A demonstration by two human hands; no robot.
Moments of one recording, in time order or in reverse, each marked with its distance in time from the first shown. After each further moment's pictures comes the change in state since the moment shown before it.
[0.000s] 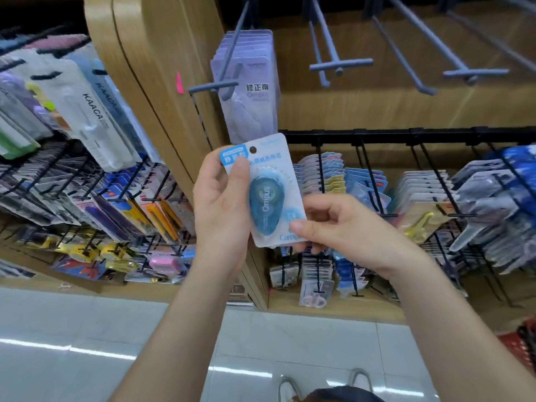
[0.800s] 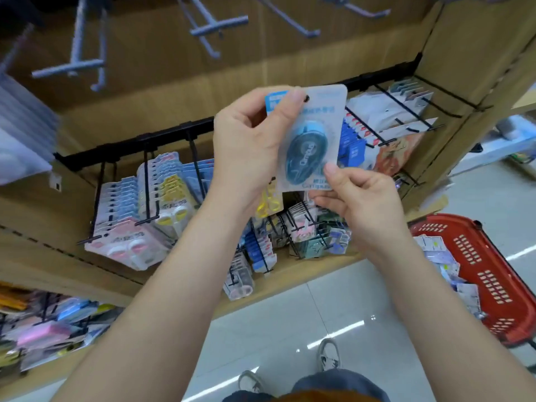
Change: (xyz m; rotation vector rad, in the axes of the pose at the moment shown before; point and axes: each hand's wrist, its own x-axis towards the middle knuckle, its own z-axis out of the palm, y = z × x) left_hand -0.072 -0.028 0.263 -0.021 -0.583 0.006; right_hand -0.174 0.080 -0.146 0.451 1.029 -0.106
